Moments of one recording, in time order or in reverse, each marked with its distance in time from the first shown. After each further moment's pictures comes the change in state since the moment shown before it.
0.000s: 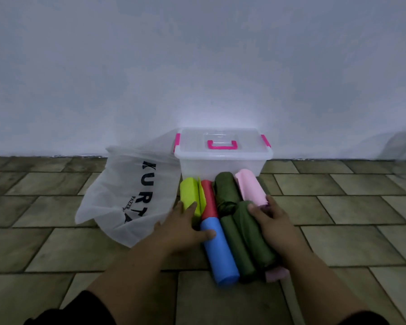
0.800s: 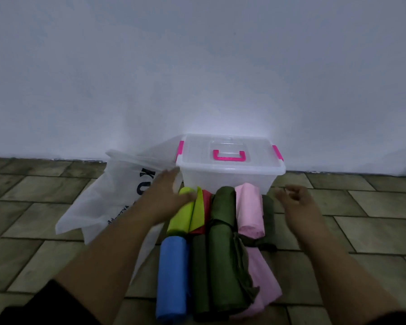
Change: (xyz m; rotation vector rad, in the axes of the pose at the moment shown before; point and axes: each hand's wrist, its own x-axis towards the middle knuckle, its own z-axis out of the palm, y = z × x) left_hand 0.030 0.010 -0.084 -0.241 0.383 0.087; right_hand 0.066 -0.035 -0.023 0.036 0.188 -0.120
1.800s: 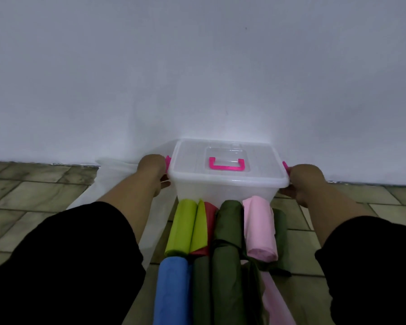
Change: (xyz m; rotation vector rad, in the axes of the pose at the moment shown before) left_hand 0.110 -0.003 -0.017 -0.949 0.298 -0.678; right_hand 0.126 -0.040 0.030 -0.135 -0.095 0.152
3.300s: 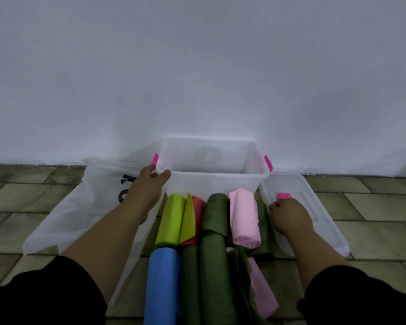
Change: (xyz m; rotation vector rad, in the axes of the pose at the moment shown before) left_hand -0.006 -0.059 -0.025 0.377 -0.165 0.376; right_hand -0.046 0.087 0.005 -0.617 0.068 -0.092
